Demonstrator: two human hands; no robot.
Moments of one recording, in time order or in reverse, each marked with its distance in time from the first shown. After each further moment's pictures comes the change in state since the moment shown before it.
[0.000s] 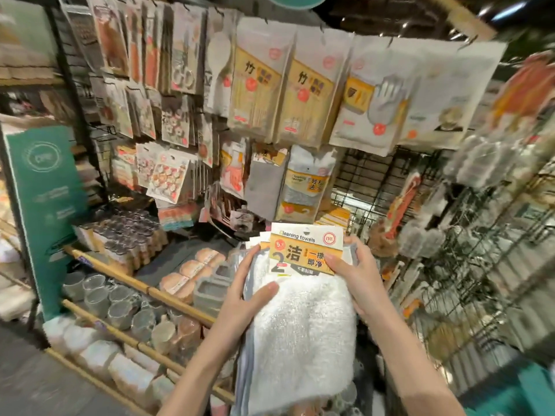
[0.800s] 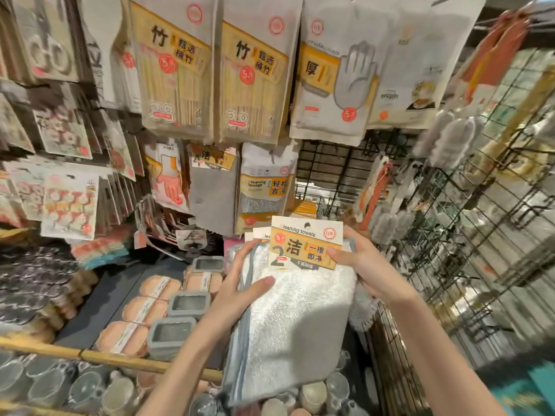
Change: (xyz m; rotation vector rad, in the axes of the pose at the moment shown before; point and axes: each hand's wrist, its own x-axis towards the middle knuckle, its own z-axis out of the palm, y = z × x) left_hand 0.169 -0.025 0.004 0.094 -0.375 -0.050; right_hand 0.119 0.005 -0.040 -0.190 -0.069 0.070
